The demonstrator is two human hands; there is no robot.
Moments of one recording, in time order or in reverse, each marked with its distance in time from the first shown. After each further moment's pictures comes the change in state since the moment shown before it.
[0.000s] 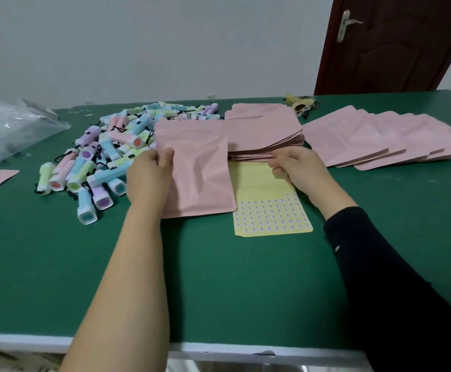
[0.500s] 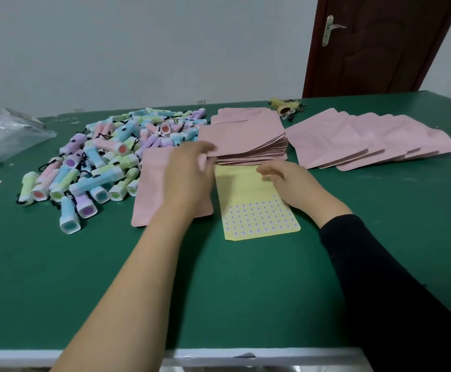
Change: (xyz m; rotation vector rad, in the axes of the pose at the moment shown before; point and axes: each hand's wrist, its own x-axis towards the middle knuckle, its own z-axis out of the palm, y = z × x) left_hand -0.049 0.060 0.028 -0.021 -0.132 0.525; right_hand -0.006 0.027 -0.016 -0.376 -0.118 -0.188
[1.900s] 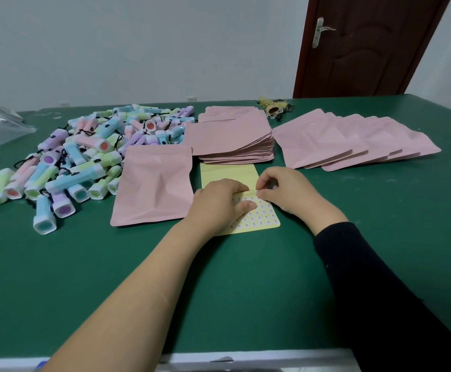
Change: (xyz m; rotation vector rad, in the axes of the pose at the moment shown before) left_hand -0.027 0.024 0.057 0.140 -0.521 0.008; right_hand -0.010 0.009 -0.012 -0.166 0.003 -0.014
